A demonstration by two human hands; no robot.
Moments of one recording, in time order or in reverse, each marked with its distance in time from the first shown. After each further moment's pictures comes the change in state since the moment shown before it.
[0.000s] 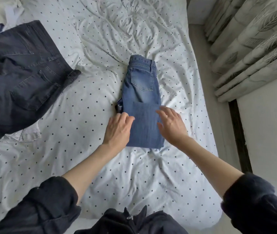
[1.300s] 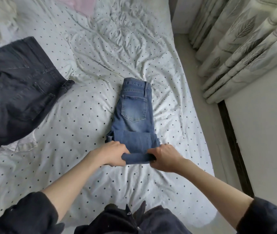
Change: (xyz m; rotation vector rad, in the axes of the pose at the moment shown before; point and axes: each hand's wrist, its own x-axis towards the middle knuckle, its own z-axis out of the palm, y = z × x) left_hand -0.025 0.014 -0.036 -0.053 -0.783 0.148; right_hand -0.075 -0.023 -0.015 -0.077 -0.486 -0.131
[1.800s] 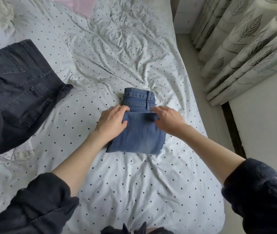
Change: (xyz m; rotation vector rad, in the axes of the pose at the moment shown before) left_hand 0.052 -0.035 -0.060 -0.116 0.694 -0.096; right_hand 0.088 0.053 -0.070 0.039 0.289 0.149
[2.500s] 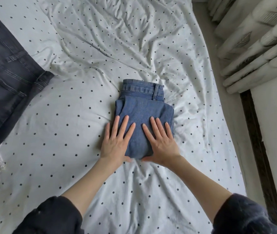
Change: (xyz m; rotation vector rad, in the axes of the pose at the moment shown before) left_hand 0.019 -0.050 0.161 0.468 -0.209 0.005; right_hand 0.032 0.018 0.172 -0.063 -0.050 -0.097
